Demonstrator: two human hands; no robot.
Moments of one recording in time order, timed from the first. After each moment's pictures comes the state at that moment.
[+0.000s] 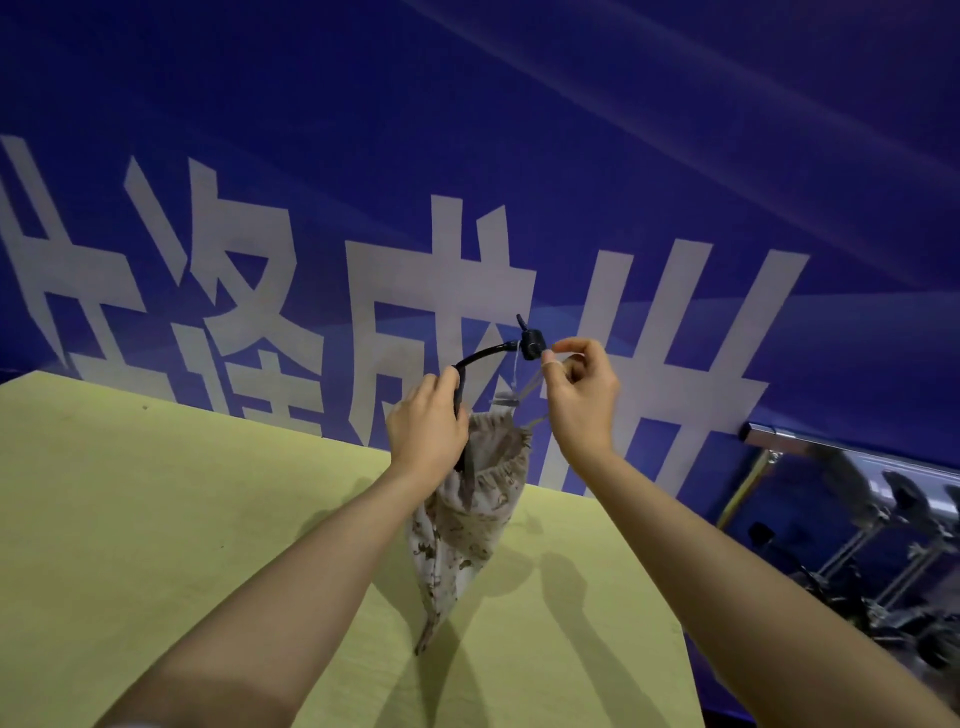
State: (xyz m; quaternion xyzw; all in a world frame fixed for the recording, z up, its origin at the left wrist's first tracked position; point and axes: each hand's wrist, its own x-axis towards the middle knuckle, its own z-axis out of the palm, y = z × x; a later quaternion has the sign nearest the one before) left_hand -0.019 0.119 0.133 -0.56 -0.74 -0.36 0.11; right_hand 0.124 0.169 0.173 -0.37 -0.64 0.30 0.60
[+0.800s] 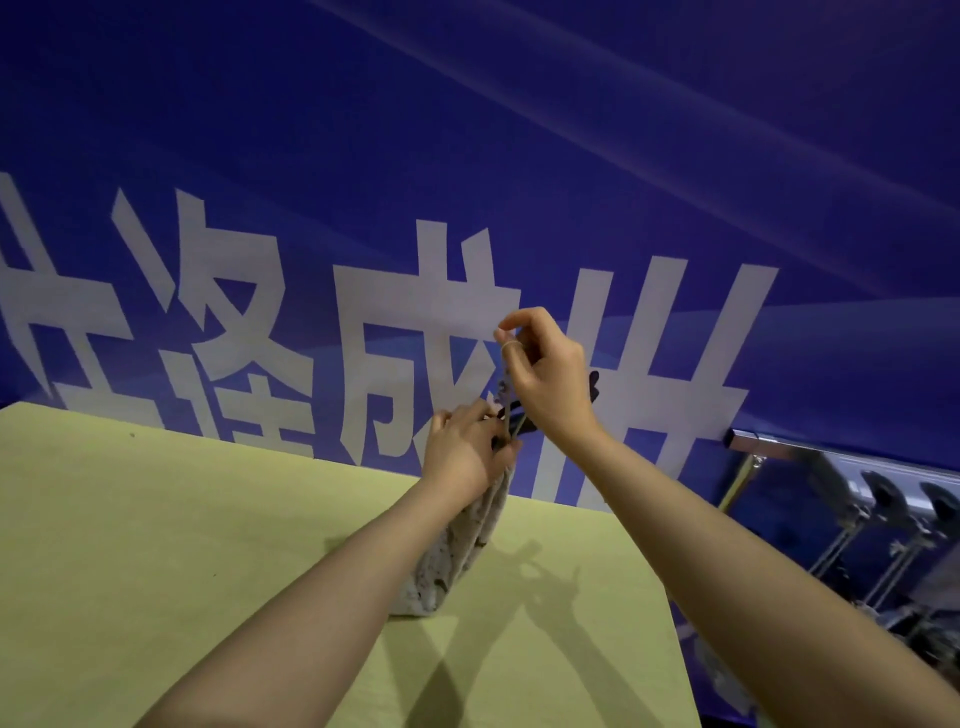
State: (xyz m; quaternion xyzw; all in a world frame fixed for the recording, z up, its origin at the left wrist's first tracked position) left_hand 0.015 0.133 0.147 -0.66 -0.71 -0.26 0.02; right_hand 0.110 0.159 0.221 -0.27 -0.78 0.10 0.55
